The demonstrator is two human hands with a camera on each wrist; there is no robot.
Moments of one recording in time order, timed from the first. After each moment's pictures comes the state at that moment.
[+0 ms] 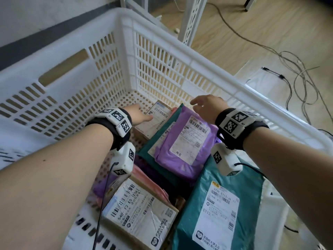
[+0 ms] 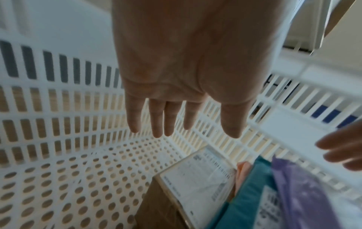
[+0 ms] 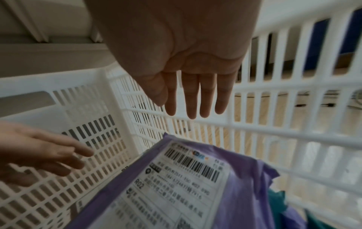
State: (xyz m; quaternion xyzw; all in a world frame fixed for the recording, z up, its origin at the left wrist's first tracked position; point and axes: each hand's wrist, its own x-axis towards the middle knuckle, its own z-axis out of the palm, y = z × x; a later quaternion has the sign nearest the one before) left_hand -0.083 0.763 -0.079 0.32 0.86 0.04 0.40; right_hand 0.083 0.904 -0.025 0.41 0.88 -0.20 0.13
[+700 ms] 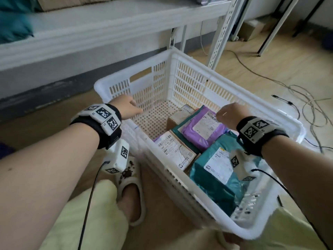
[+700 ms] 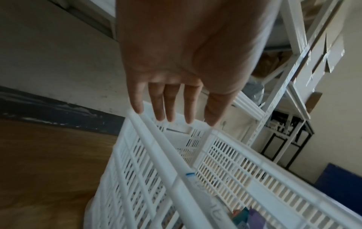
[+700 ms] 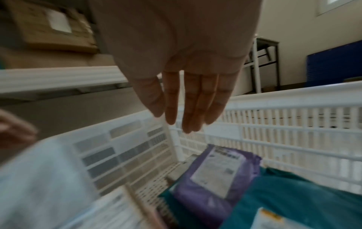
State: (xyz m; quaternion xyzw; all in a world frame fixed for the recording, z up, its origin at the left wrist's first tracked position) left_hand -0.012 0.539 0.073 0.26 0.92 0.19 0.22; right_hand 0.178 0.759 0.081 0.40 0.90 -0.11 0.12
